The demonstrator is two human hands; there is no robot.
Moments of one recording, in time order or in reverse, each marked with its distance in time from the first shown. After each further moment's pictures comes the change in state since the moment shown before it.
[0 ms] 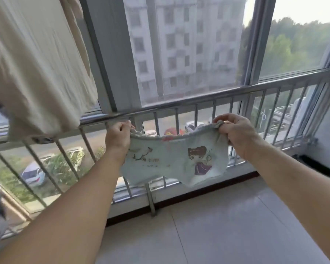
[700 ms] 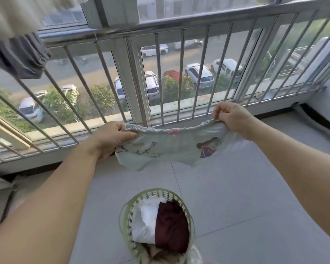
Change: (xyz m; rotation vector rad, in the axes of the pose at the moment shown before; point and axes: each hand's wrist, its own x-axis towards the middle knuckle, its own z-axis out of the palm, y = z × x) left_hand -0.101 -0.123 -0.052 0.000 -0.687 -0.512; right_hand -0.053 0.124 0.010 -0.634 -0.320 0.150
